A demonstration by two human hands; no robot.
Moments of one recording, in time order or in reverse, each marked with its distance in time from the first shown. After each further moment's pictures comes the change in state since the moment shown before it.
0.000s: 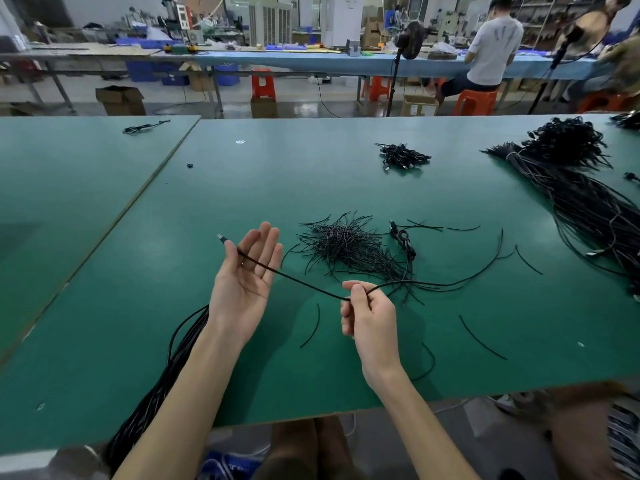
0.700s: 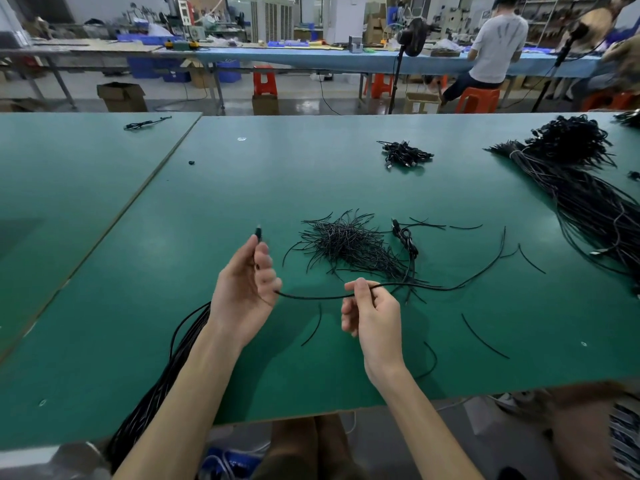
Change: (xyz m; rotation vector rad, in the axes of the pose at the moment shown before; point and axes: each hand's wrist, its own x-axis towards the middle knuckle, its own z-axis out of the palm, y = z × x) left_hand -0.013 0.010 0.002 0.081 -0.136 -0.242; right_hand -0.001 0.000 -0.002 0.044 0.028 0.020
